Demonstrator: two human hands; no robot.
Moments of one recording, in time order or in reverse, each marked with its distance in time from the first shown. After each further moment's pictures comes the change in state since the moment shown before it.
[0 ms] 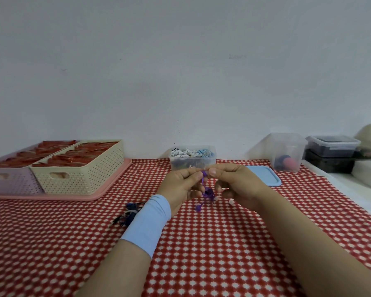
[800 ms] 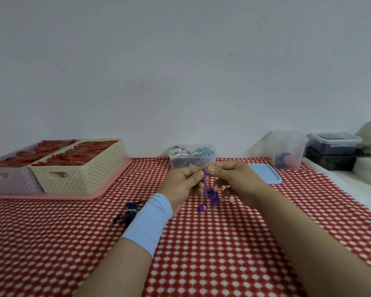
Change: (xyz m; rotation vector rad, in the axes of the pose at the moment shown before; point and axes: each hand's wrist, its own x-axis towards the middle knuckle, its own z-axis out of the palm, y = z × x) left_hand 0.000 -0.002 0.003 -0.006 -0.045 0.059; right_hand 0.003 0.002 0.002 -0.105 0.083 -0.048
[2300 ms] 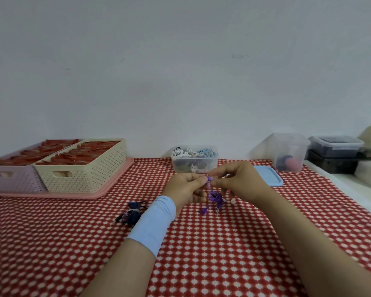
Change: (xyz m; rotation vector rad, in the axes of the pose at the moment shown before) left_hand -0.002 -0.001 0.002 0.101 0.070 -0.132; right_hand -0.004 -0.002 -0.007 -0.406 0.036 -0.208
